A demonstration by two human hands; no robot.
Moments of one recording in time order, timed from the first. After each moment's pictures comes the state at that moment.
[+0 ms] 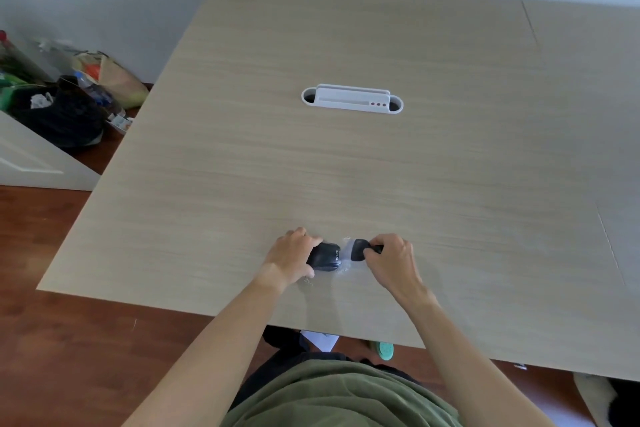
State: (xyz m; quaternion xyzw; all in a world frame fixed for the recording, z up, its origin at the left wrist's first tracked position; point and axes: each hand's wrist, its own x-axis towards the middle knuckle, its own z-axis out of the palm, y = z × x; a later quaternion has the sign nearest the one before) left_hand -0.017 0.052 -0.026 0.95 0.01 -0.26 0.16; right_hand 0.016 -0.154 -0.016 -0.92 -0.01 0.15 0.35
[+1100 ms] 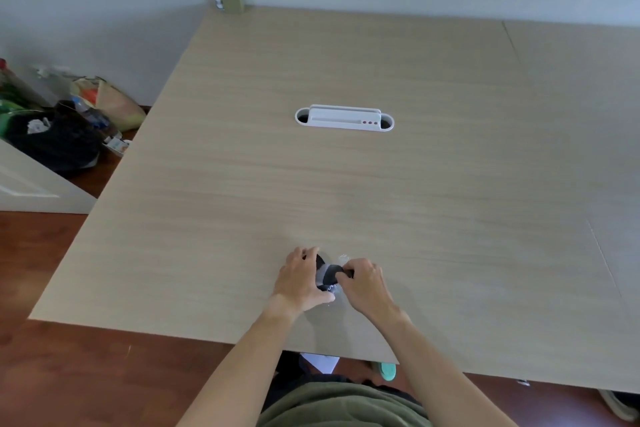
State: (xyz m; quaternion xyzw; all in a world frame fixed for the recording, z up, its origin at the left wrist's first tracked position) left_hand -0.026 0.027 -0.035 0.94 0.10 -0.21 0.26; right_hand 0.002 -0.122 -0.016 -0.91 -0.03 0.22 0.36
